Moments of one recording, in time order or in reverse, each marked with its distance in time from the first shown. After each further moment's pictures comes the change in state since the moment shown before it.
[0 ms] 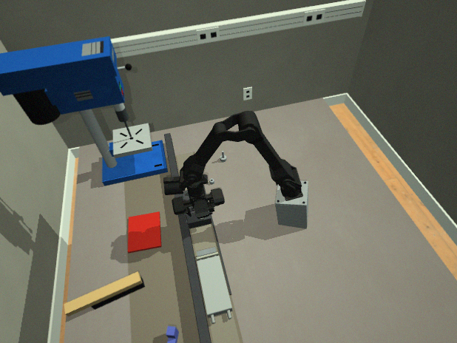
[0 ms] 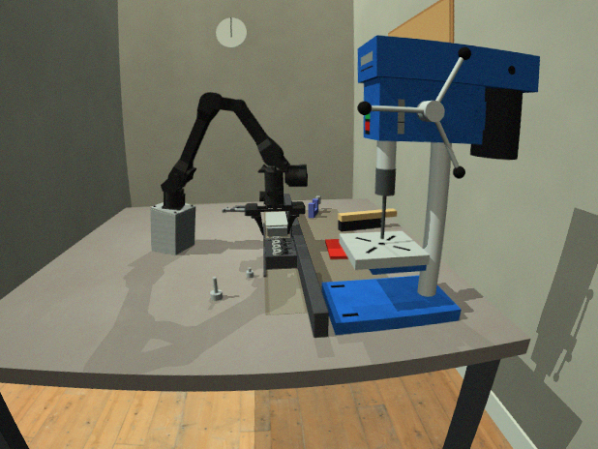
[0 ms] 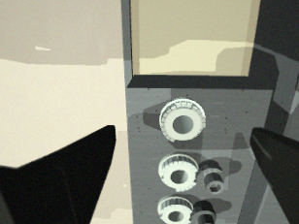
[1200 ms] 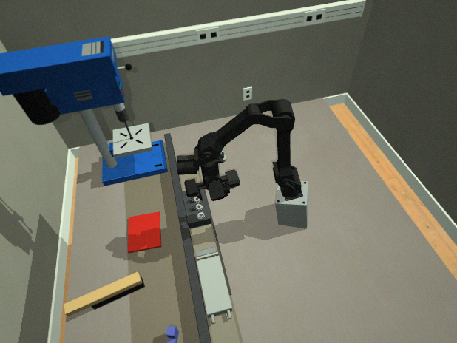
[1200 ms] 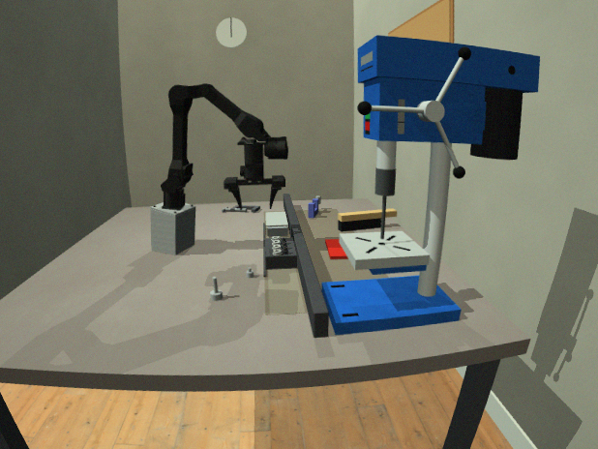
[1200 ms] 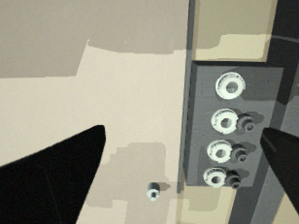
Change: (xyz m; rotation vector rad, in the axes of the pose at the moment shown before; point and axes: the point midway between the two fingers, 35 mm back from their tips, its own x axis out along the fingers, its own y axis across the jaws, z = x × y) arm -0.086 0.060 0.000 -0.001 0.000 0.000
